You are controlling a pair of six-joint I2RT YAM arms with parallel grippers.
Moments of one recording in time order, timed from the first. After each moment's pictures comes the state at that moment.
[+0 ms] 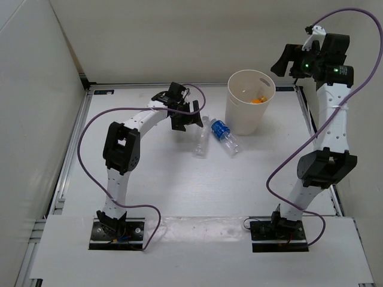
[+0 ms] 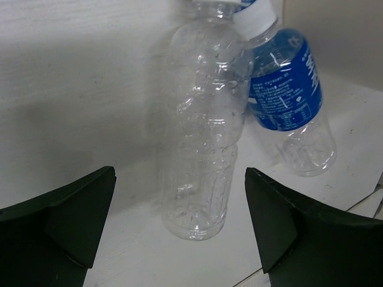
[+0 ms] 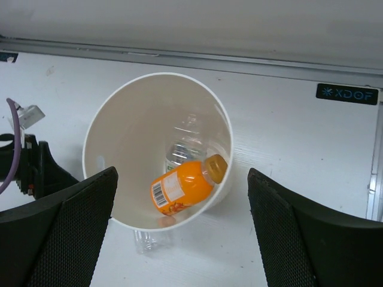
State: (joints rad) left arm -0.47 2.17 1.83 -0.64 0.29 -0.54; right arm -0.13 1.80 2.16 -0.82 -0.50 0.01
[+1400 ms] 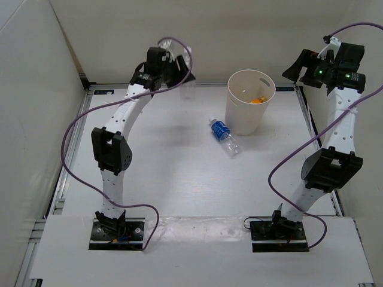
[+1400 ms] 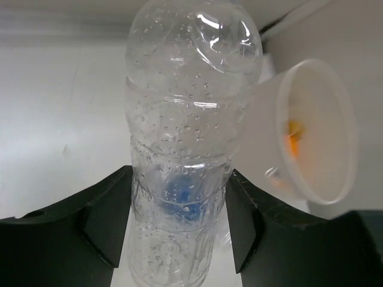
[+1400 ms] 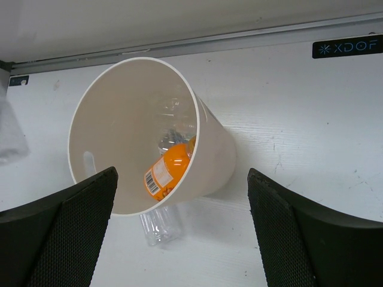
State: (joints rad) left arm -0.37 2.12 2.13 -0.54 0.27 -0.55; right arm -0.27 1.77 2.03 -0.79 -0.58 0.13
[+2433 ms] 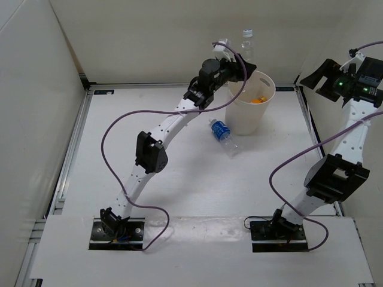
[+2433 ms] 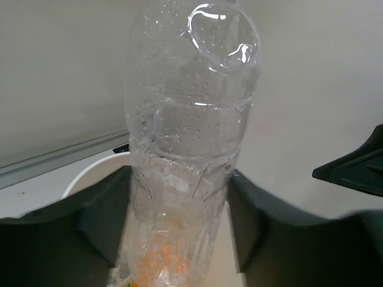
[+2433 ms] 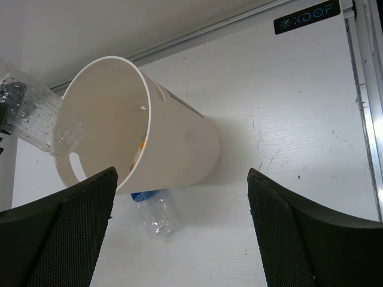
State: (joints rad) left arm -0.70 2.55 2.66 0.05 0.09 -0.53; right arm -0.44 1.66 1.85 -0.73 -0.65 0.20
